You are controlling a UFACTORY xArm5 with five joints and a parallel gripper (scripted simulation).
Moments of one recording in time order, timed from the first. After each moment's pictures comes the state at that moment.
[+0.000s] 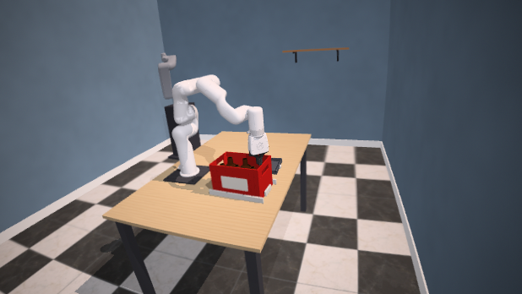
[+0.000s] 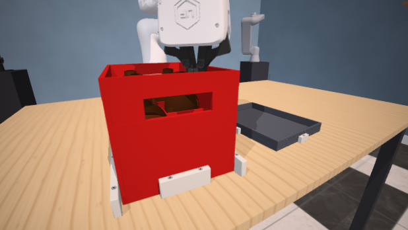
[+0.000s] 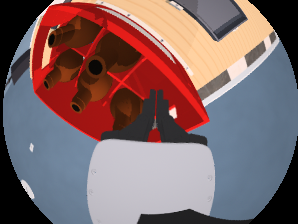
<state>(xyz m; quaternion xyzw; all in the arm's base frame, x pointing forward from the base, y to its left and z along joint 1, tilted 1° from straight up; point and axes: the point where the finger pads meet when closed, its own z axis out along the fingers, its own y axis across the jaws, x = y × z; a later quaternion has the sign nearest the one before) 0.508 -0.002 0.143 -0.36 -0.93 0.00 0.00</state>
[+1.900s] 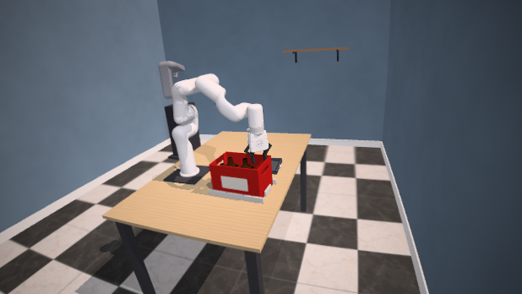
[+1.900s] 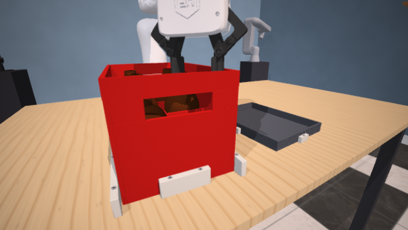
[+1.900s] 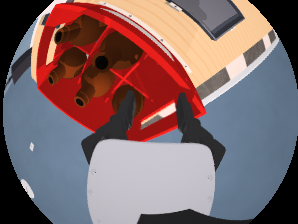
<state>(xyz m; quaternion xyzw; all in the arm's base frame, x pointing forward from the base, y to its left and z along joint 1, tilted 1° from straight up) 0.508 -0.001 0.156 -0.36 -0.93 0.00 0.00</state>
